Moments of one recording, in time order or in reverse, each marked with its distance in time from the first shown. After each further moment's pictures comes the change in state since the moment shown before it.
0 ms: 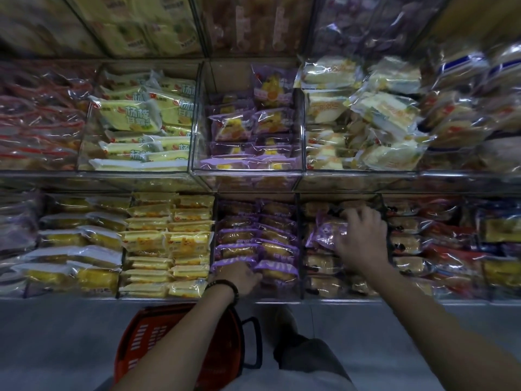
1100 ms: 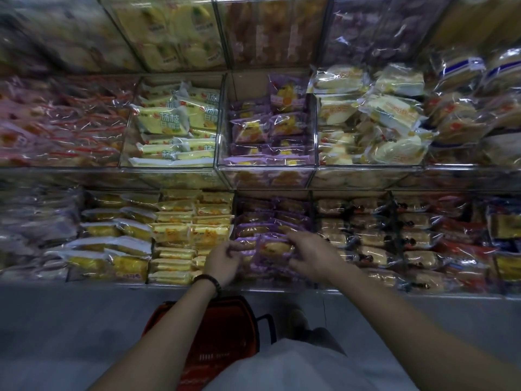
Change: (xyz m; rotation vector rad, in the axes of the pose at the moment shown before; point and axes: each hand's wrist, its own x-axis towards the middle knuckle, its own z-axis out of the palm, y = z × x) left_hand -0.041 -0.058 -0.025 -0.614 0.398 0.104; right_hand -0.052 -0.111 -0.011 0.252 -0.499 -0.376
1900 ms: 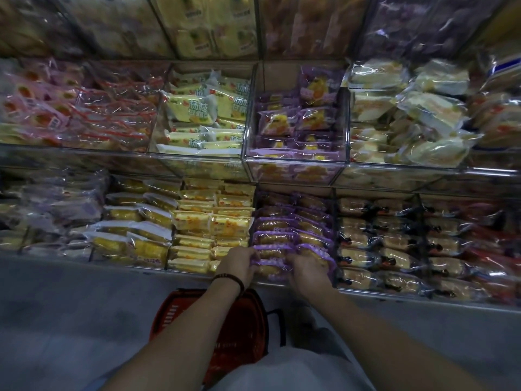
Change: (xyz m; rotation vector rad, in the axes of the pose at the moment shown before) left_hand -0.003 -0.024 -0.005 0.609 -0.034 0.147; right_hand 0.010 -0.037 0.090 -0.001 -0.009 0.134
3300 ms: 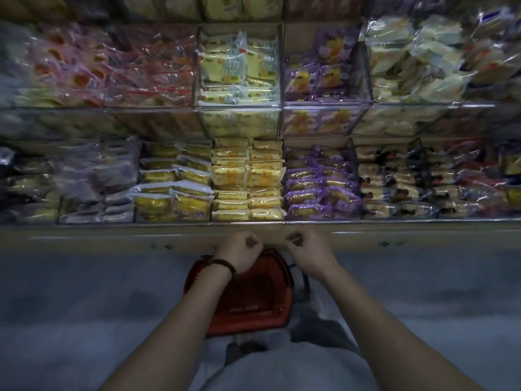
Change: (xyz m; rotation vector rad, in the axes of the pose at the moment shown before) left_hand -0.129 -0.146 -0.044 -0.273 -0.152 0.073; right_hand -0.116 -0.157 0.072 0.492 0.163 0.246
